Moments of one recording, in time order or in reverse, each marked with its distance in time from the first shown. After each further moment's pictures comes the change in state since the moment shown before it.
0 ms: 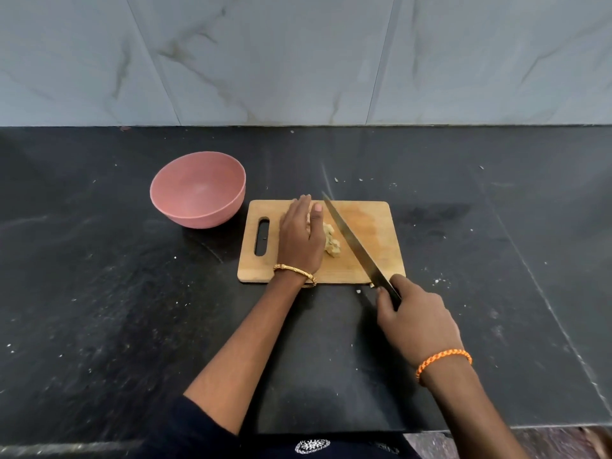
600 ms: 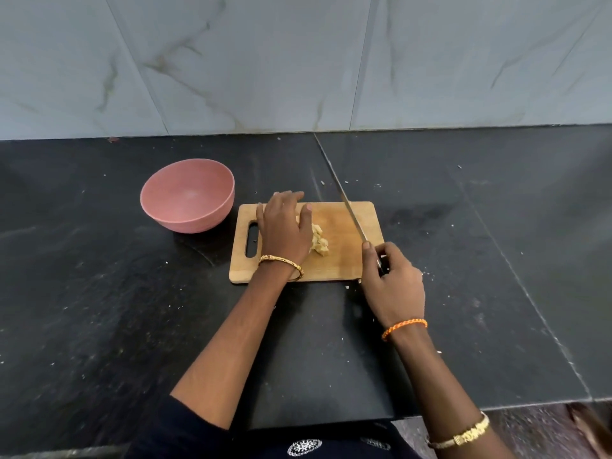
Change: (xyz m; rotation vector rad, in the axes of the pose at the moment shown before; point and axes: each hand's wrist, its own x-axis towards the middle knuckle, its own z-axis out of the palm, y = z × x) left_hand 0.013 0.003 -0.011 0.307 0.082 0.196; right_hand 0.026 -0.003 0.022 0.401 0.349 -0.017
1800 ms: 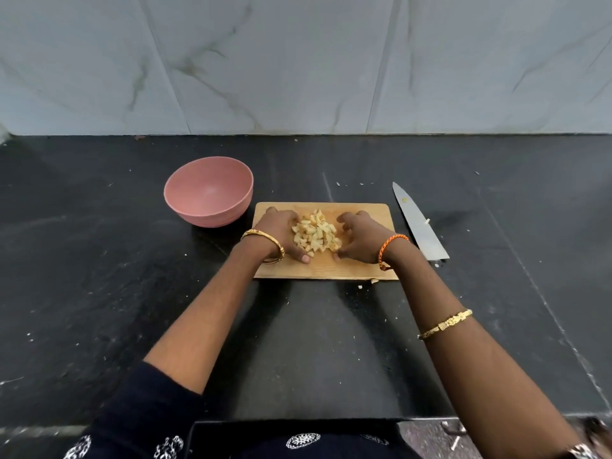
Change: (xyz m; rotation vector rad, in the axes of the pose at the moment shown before) left_hand 0.017 -0.025 -0.046 0.253 -0.695 -0.187; right_hand 0.080 -0.037 0.040 -0.447 -0.779 -0.201
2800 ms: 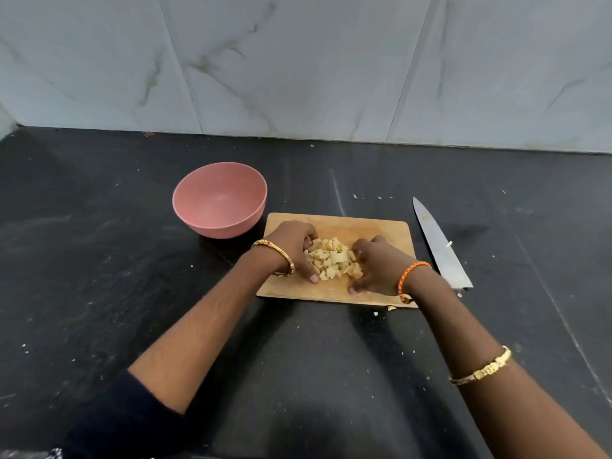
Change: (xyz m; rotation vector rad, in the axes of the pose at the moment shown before) left_hand 0.010 0.003 -0.011 0.029 -0.091 0.080; right_hand -0.008 -0.013 -0.006 -0.215 -0.150 0.006
